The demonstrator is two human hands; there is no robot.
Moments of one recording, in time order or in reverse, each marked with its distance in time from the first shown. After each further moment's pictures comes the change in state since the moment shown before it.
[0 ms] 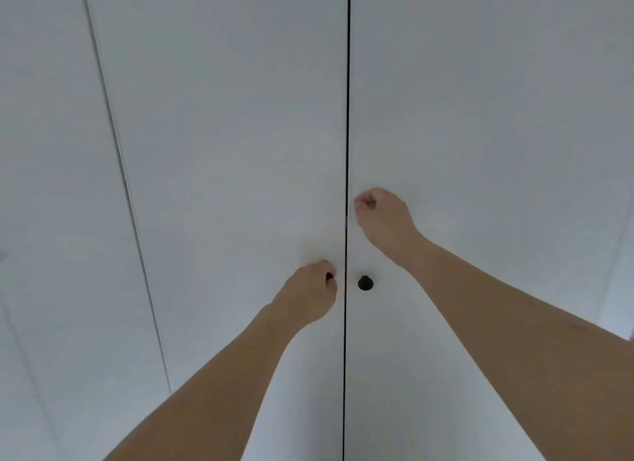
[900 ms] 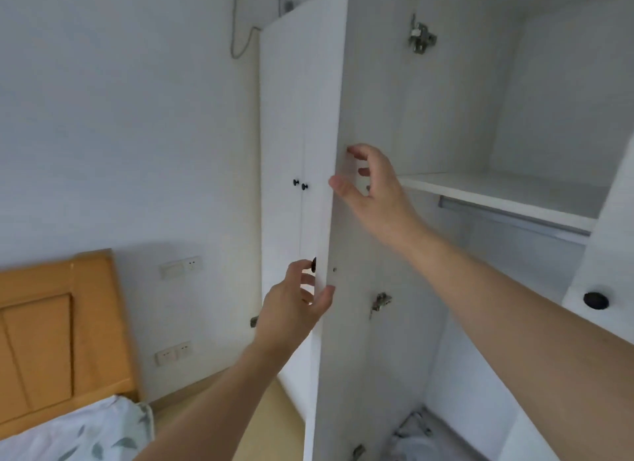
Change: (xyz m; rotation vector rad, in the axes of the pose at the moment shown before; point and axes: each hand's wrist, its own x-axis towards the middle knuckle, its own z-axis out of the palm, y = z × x) left_hand -0.317 -0.042 -0.086 0.091 0.891 -0.556; right_hand -0.158 -0.184 0.134 0.516 -0.562 -0.679
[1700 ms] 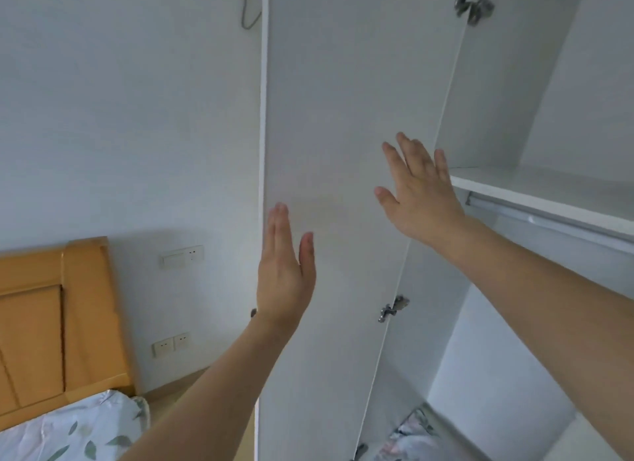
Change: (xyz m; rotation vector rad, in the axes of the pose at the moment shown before) left_hand 0.077 -0.027 -0.016 0.011 0.327 0.151; right_hand 0.051 0.072 0.024 -0.972 -0.146 -0.083
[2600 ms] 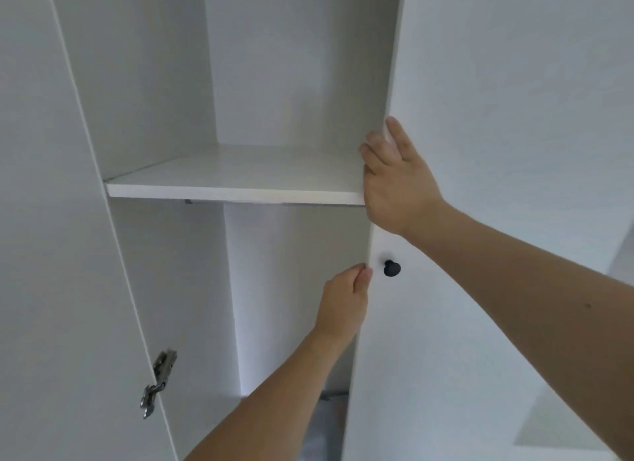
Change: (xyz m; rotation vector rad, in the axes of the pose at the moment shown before) left_hand -0.113 0.196 0.314 -0.819 -1.226 0.121; right_hand -0.122 0.224 -0.092 -1.132 -0.431 0.449
